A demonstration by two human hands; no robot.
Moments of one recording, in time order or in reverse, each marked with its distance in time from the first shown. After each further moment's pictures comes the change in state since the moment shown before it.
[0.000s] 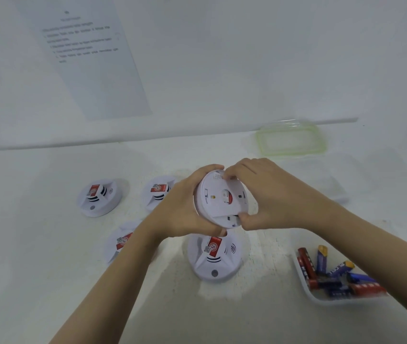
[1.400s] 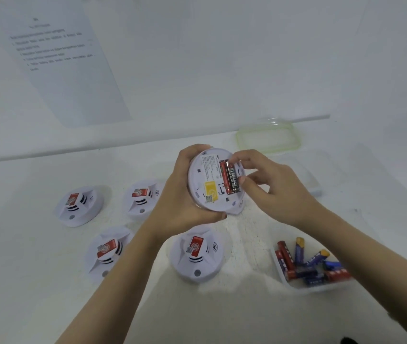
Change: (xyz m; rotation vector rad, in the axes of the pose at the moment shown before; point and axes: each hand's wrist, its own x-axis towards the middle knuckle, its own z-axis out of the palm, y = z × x) left_hand 0.017 0.020 0.027 -0.140 0.158 0.254; right_hand -0.035 -0.001 -0.007 0.647 0.335 0.312
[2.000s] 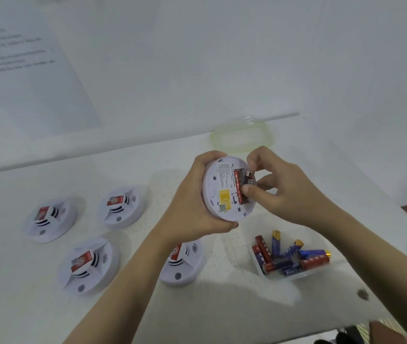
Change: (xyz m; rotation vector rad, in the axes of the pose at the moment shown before) left_hand 0.010 0.015 0.045 -0.036 -0.134 0.003; right_hand -0.030 0.009 -0.037 -0.048 0.047 0.121
